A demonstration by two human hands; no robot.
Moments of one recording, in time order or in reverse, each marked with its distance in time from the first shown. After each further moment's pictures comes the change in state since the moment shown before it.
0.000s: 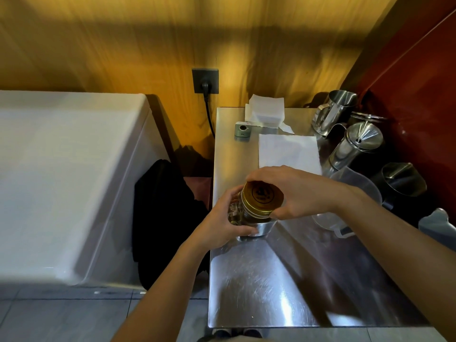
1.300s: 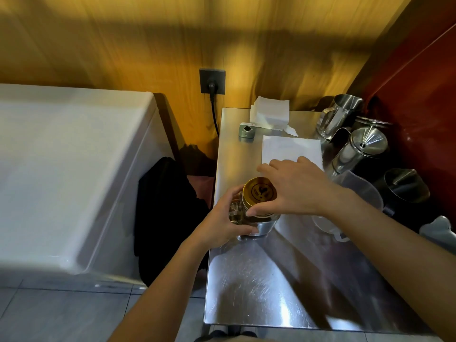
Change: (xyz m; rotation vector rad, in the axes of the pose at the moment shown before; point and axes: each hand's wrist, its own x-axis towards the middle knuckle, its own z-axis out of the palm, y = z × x) left_hand -0.002 -0.003 0.003 -0.048 0.030 0.028; right_hand 0.005 -0.007 0.004 -0.460 0.090 0.211
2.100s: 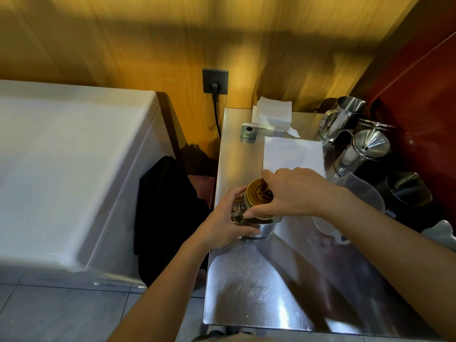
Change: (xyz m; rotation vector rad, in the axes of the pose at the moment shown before) left_hand -0.002 0.008 0.002 0.001 -0.009 -0.019; right_hand 0.006 -0.002 0.003 0.059 -0.103 0.044
